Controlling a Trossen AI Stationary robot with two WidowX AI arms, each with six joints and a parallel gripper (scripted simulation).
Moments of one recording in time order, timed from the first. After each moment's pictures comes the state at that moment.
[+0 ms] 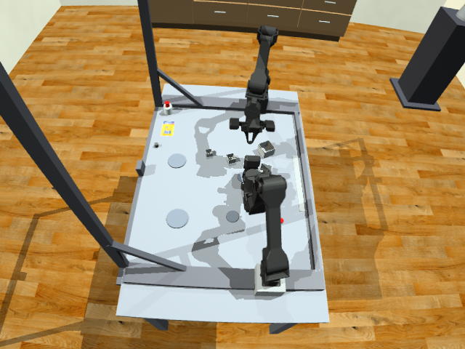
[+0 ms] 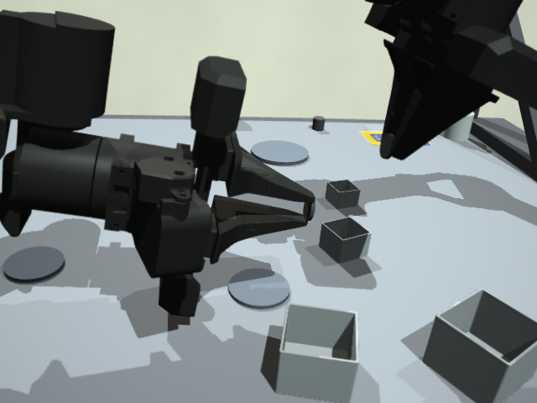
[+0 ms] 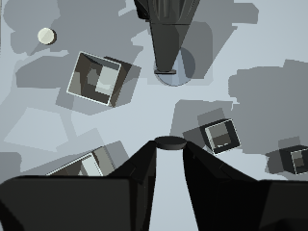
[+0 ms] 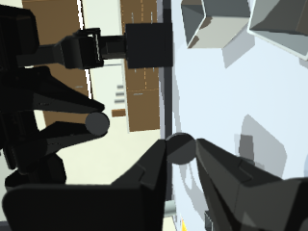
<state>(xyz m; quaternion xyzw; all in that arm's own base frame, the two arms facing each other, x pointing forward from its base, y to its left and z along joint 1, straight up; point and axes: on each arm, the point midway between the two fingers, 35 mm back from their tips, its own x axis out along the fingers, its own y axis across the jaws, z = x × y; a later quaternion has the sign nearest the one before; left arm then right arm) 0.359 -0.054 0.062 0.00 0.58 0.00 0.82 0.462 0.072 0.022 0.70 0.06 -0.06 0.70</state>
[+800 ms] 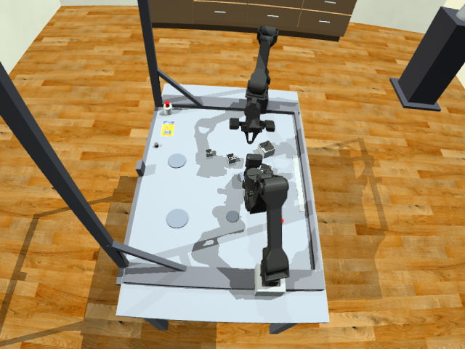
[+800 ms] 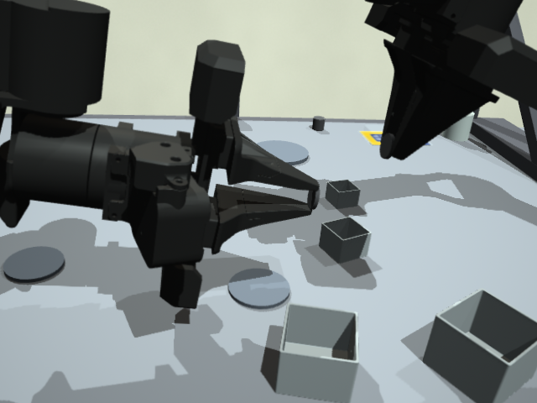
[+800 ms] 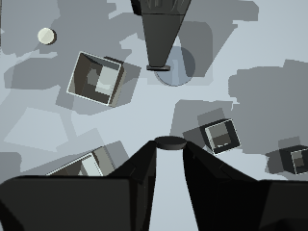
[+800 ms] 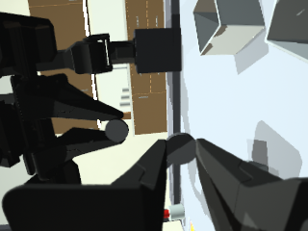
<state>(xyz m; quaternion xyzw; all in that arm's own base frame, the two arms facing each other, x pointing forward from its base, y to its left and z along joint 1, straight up) 0.359 -0.054 0.062 0.00 0.58 0.00 0.82 0.462 0.067 0.034 0.71 0.05 -0.06 0.70</state>
